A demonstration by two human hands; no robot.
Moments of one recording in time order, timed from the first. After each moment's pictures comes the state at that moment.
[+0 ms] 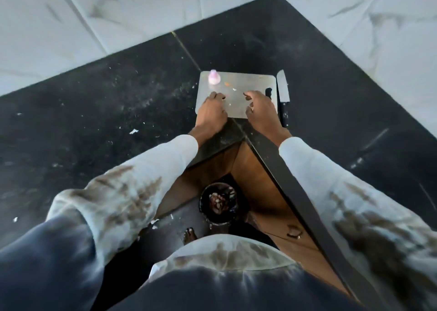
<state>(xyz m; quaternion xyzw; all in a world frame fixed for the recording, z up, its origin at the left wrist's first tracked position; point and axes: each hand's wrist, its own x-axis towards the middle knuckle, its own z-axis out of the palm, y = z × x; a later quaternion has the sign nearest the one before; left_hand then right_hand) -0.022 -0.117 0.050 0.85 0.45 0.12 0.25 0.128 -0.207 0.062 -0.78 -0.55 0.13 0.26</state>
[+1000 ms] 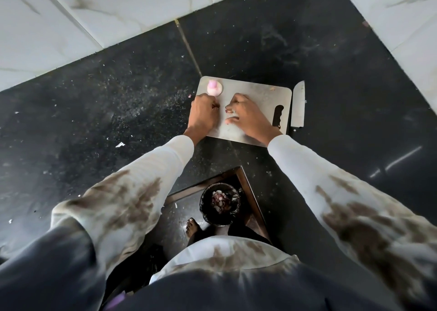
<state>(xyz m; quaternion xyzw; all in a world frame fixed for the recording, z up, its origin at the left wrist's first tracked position) 0.043 -0.011 -0.009 0.77 0.58 0.11 0.24 0.205 -0.076 -0.019 -0.66 -0.71 0.18 0.17</state>
